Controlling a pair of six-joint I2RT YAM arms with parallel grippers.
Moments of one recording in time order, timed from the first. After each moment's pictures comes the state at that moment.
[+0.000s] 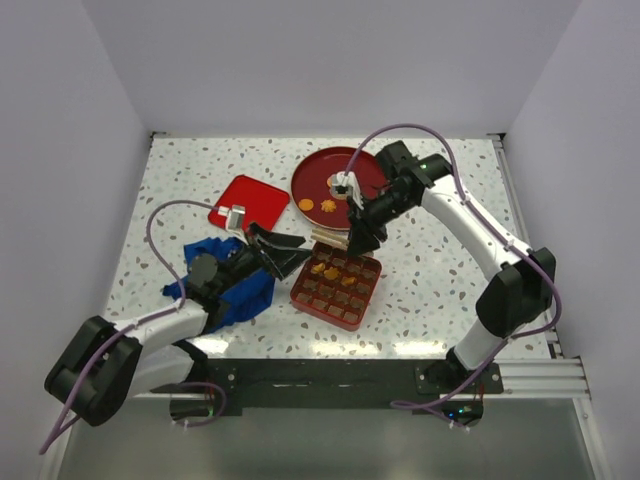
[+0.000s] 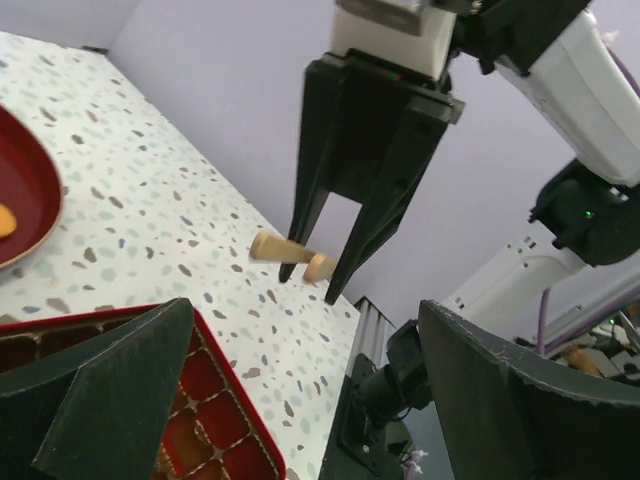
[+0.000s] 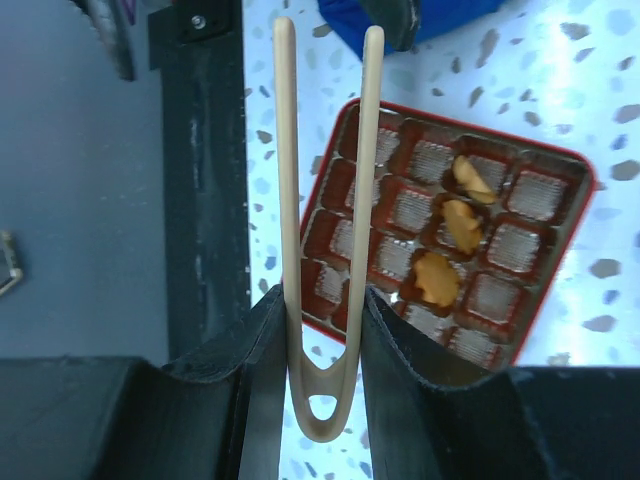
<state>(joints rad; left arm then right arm) -0.52 1.12 0.26 1.14 0.46 -0.91 0.48 1.66 1.62 -1.22 -0.88 -0.71</state>
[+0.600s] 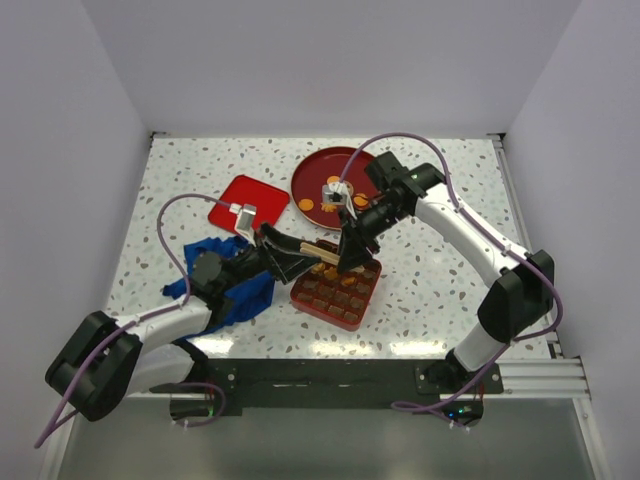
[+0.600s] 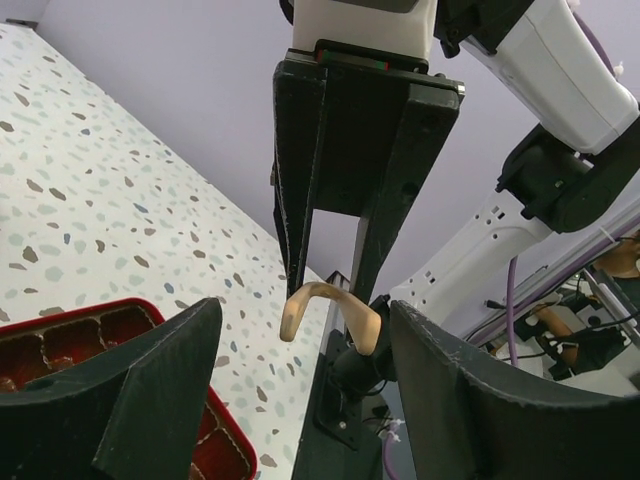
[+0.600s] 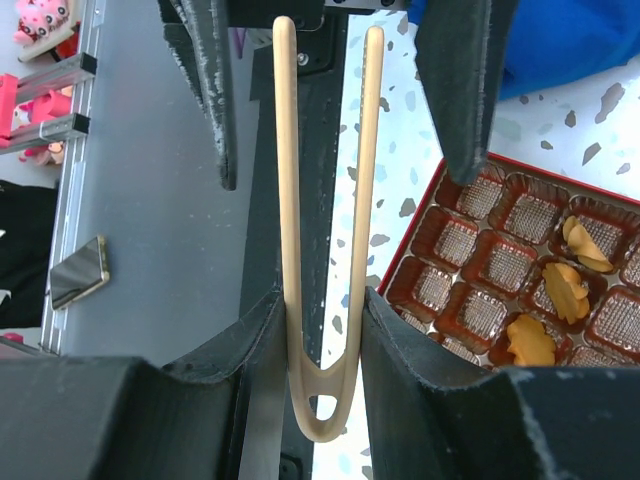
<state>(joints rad) -0.58 1.15 0.31 1.17 0.55 -0.91 0.55 1.63 1.55 -1.20 -1.05 -0.64</state>
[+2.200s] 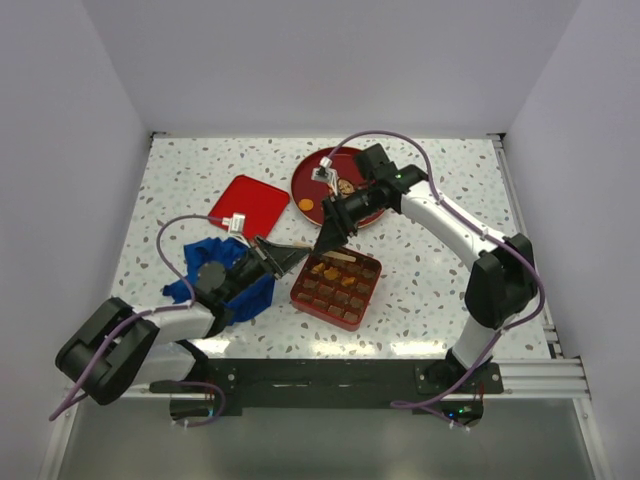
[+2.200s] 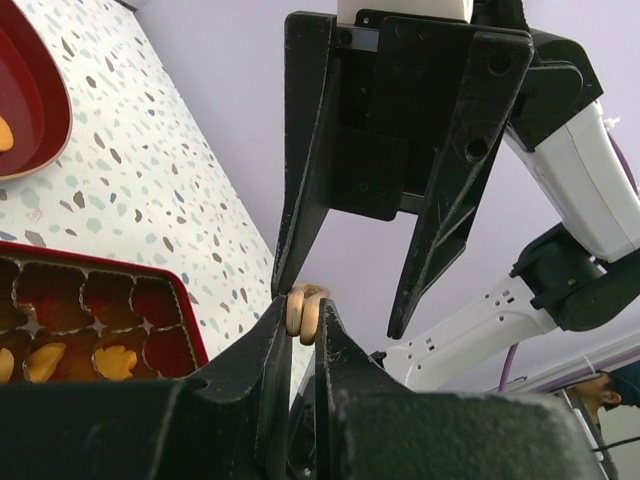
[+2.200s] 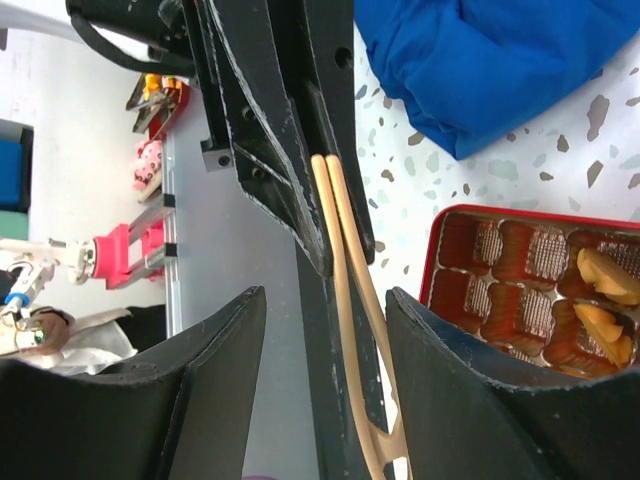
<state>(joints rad) -0.58 1.25 0.20 1.29 0.32 -1.13 0.56 1.74 1.53 -0.82 -1.09 -0.05</state>
